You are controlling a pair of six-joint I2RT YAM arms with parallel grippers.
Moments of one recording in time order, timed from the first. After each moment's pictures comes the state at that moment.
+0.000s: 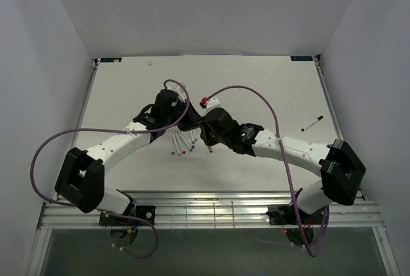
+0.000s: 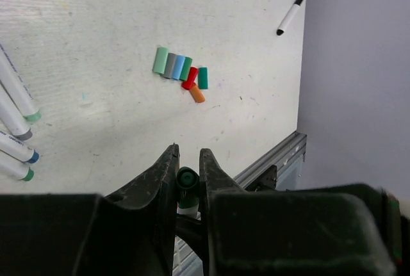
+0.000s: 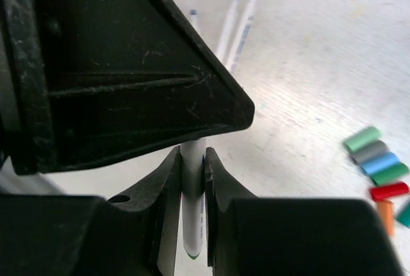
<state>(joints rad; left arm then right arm) -0.55 1.41 0.93 -0.10 0.34 -0.88 0.98 1.47 1.04 -0.21 0.14 0.41</state>
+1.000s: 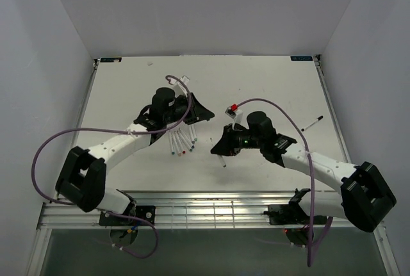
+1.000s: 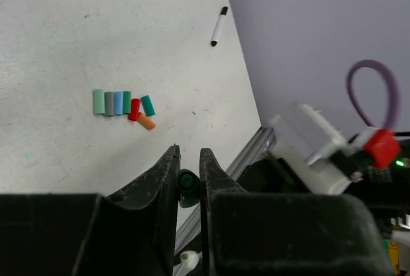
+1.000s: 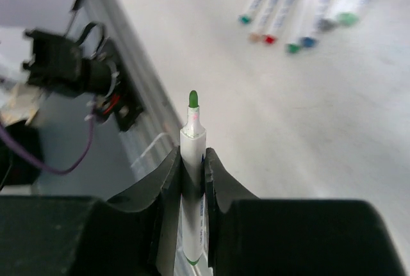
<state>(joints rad) -0.55 1.36 0.85 0.21 0.44 -0.86 0.75 1.23 0.63 0.15 -0.60 0.50</state>
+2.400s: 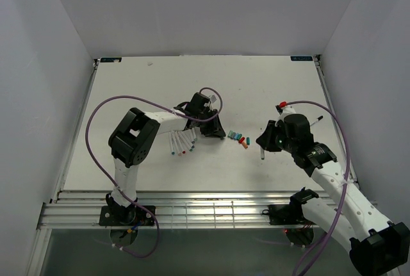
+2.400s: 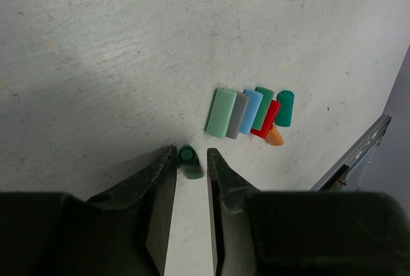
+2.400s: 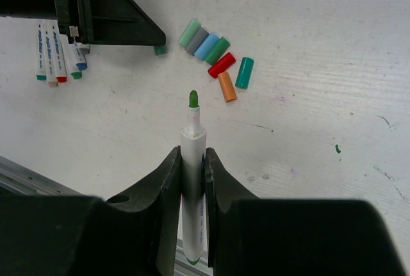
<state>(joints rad) -0.65 2.03 1.23 -0.07 0.40 -0.74 0.41 0.81 0.64 -0.47 -0.13 0.40</state>
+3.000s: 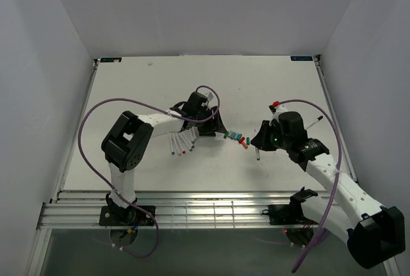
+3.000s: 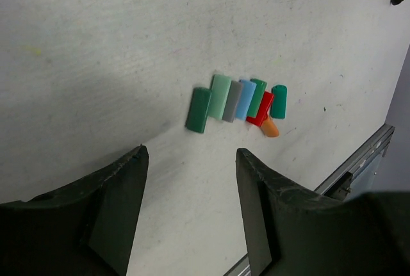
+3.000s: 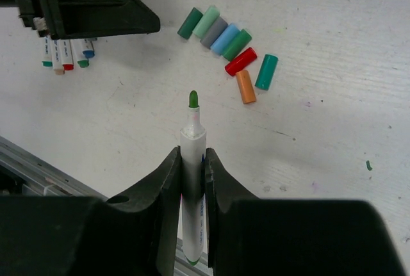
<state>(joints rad) -0.65 1.96 1.20 -0.07 0.34 -0.74 0.41 0.90 0.62 -0.41 -0.21 0.40</state>
